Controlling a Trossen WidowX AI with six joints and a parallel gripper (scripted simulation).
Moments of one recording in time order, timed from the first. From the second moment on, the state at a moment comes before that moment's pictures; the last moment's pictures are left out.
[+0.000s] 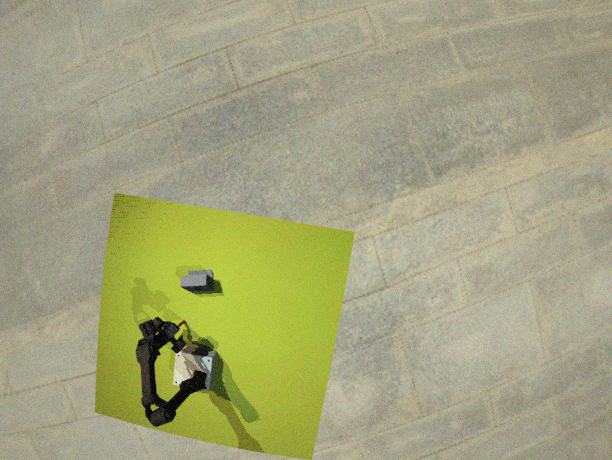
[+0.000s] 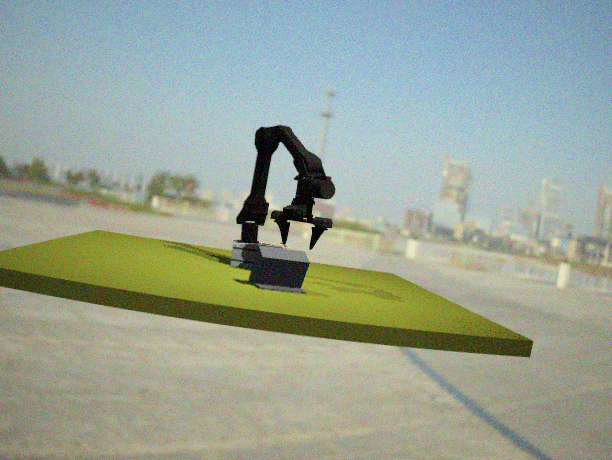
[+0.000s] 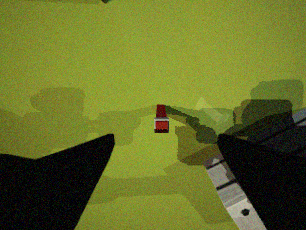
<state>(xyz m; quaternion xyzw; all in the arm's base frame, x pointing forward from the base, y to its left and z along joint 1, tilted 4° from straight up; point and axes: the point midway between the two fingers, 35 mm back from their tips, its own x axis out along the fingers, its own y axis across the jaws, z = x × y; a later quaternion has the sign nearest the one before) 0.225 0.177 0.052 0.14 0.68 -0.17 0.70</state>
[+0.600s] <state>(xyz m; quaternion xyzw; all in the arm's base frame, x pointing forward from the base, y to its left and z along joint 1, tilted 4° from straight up) 0.231 0.179 0.028 0.14 0.68 -0.17 0.70</state>
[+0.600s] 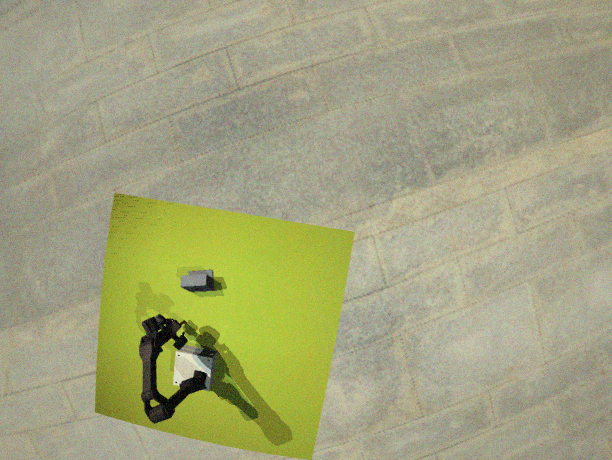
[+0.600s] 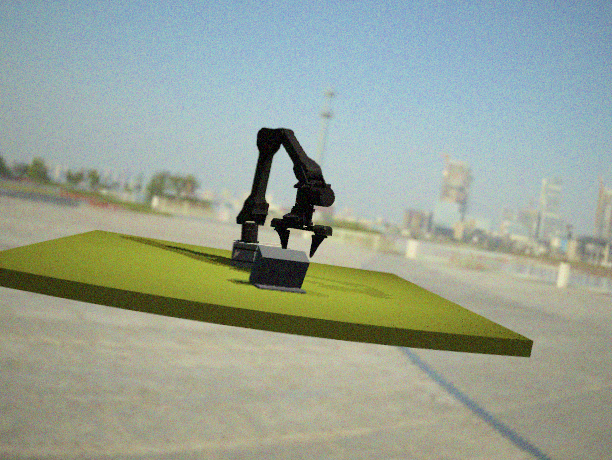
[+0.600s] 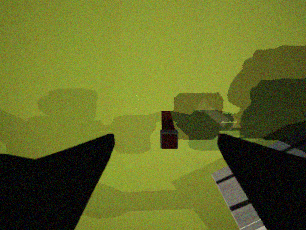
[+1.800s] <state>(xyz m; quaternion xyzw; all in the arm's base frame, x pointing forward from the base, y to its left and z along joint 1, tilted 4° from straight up) 0.229 0.176 -0.008 0.14 0.68 -0.17 0.70</state>
